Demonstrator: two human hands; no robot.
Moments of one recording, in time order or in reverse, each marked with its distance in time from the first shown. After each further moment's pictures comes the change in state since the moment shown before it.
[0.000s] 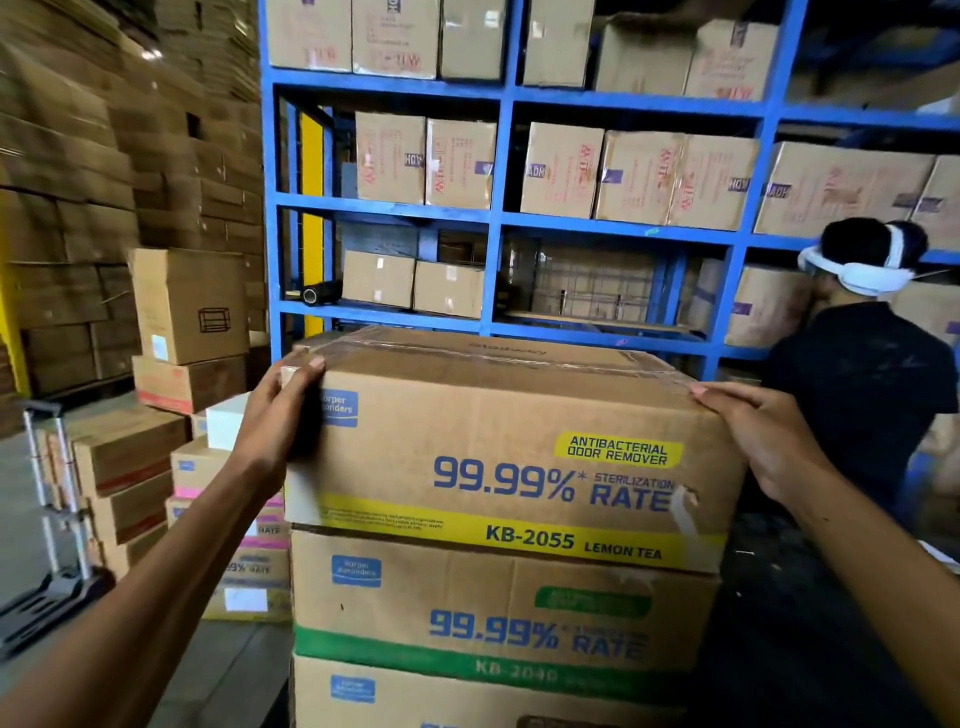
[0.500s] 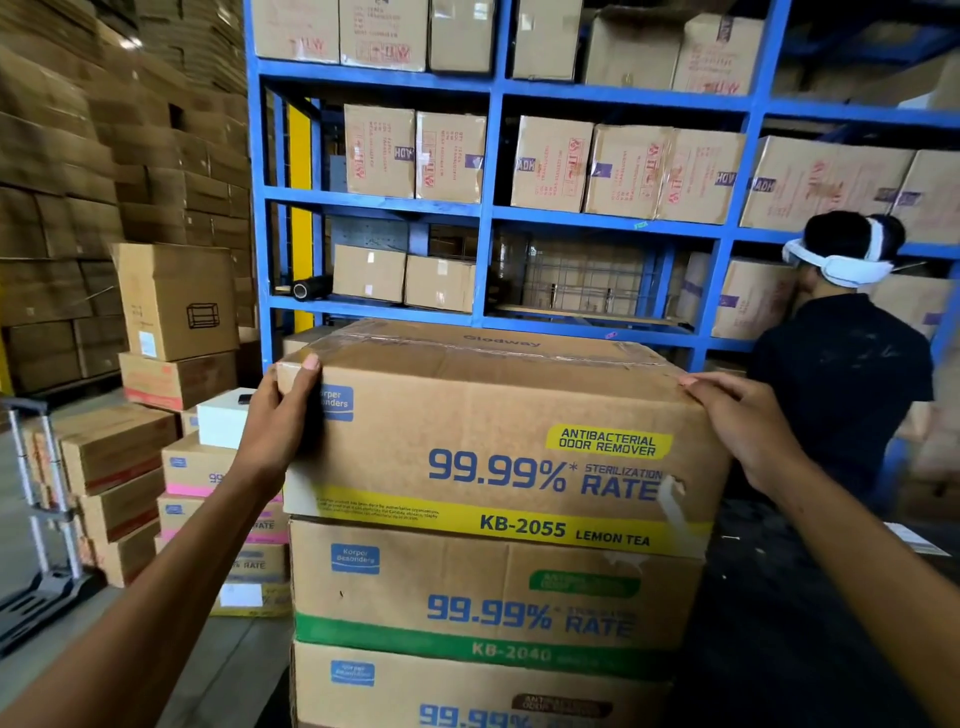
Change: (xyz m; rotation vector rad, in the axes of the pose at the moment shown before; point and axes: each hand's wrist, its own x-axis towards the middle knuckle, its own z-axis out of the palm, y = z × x) left_hand -0.010 -0.010 -0.002 0.126 -0.014 0.041; right_hand -0.017 -0.006 0.001 -0.104 0.011 -0.108
